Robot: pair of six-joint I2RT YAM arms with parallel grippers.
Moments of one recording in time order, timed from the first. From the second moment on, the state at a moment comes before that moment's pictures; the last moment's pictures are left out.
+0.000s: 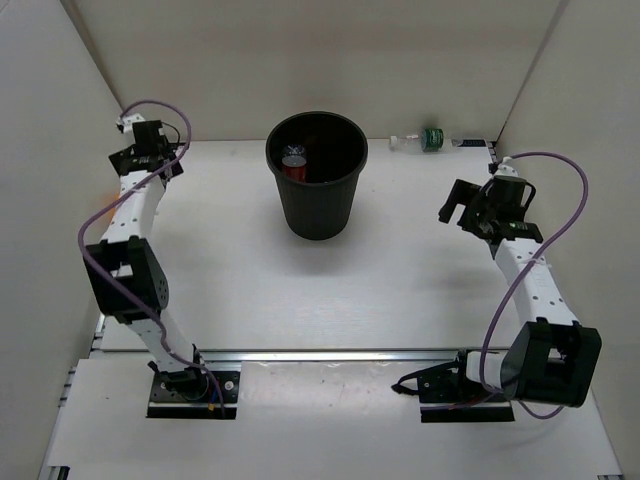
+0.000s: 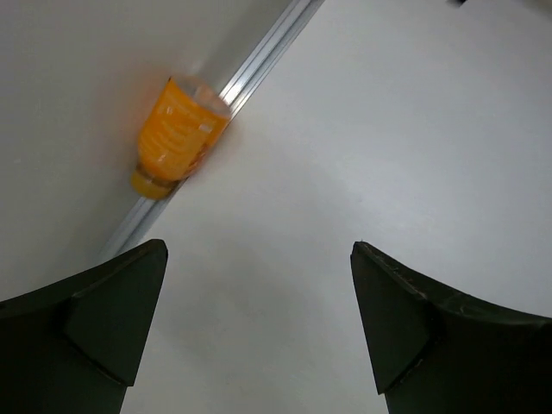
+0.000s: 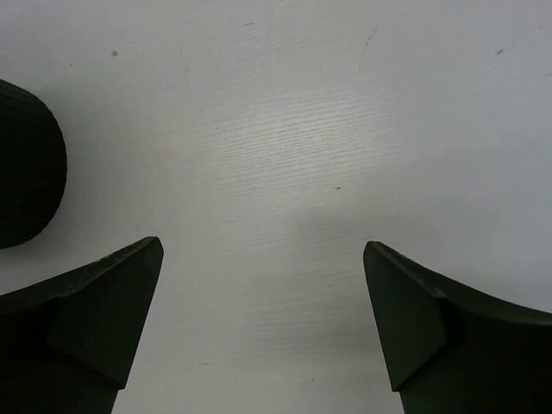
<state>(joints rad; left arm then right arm) 0.12 1.73 1.58 -0.49 -0.47 -0.26 -0.12 1.23 0.96 -0.36 -0.11 0.23</state>
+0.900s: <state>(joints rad) 0.30 2.18 1.48 0.04 -0.62 0.23 -0.06 1.47 1.14 -0.37 -0.23 0.39</state>
